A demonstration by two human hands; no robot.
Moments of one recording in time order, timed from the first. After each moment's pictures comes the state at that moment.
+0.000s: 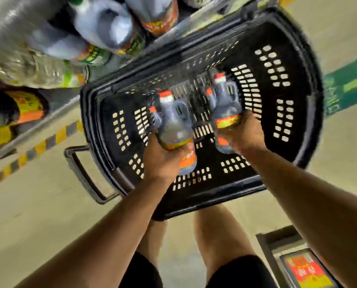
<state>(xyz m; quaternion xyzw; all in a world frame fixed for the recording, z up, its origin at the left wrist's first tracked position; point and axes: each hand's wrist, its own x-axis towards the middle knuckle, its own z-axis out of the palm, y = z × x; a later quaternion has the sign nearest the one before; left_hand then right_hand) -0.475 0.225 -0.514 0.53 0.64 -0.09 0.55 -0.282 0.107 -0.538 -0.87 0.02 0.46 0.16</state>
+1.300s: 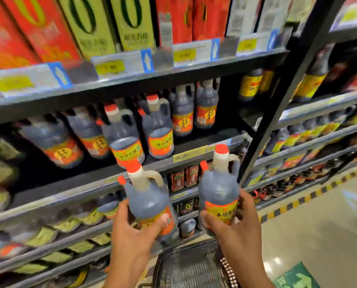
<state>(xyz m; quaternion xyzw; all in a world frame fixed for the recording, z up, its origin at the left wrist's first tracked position) -0.481 0.357 0.141 0.59 0.47 0.34 0.56 -0.314 0.213 0.141 -0.72 -0.18 0.17 0.65</state>
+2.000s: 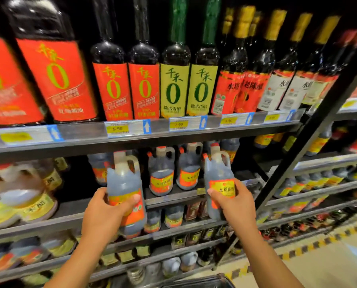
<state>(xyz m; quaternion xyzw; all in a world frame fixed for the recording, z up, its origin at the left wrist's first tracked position) -0.564 0.485 0.235 0.61 0.55 0.34 0.46 -0.288 0.318 0.236 -0.78 -0.28 0.15 0.54</state>
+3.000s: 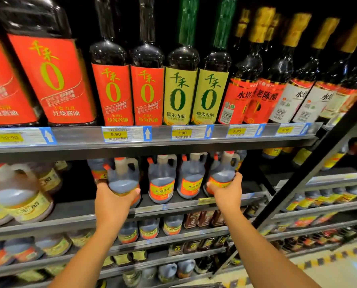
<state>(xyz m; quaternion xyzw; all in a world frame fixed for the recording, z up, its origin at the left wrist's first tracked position) -0.515 0.526 0.207 0.58 0.61 0.40 0.36 -0.223 0.411 0.201 -0.77 -0.23 0.14 0.57</state>
